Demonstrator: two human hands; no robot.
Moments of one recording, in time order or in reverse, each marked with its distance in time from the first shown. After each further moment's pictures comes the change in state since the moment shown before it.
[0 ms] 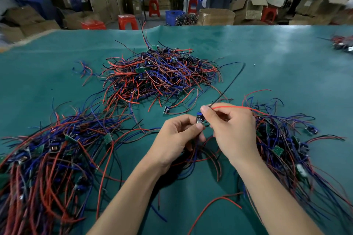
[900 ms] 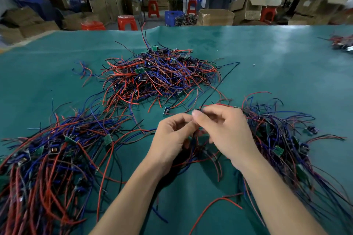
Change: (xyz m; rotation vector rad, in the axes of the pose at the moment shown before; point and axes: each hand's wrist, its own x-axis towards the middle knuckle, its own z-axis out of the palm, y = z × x) left_hand 0.002 0.000 0.001 -0.011 0.134 0.013; right_hand -0.001 -0.008 -0.003 0.066 -0.236 0.133
